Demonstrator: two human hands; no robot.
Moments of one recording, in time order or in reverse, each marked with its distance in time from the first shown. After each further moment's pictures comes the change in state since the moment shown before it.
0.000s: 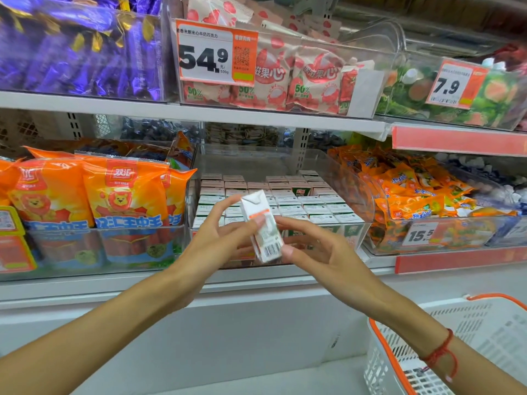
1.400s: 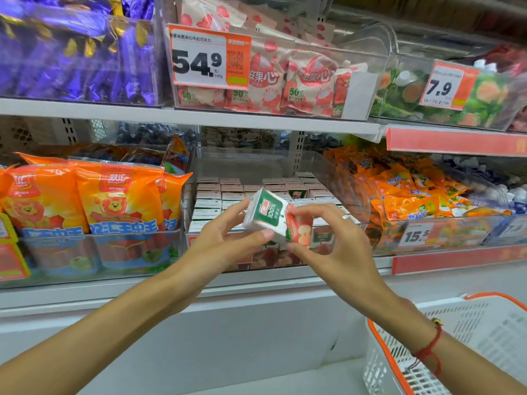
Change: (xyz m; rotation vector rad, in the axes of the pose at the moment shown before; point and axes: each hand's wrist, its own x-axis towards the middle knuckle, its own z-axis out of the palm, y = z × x) left_hand 0.001 0.006 0.004 0.022 -0.143 0.098; right_hand 0.005 0.005 -0.007 -0.403 0.390 -0.247
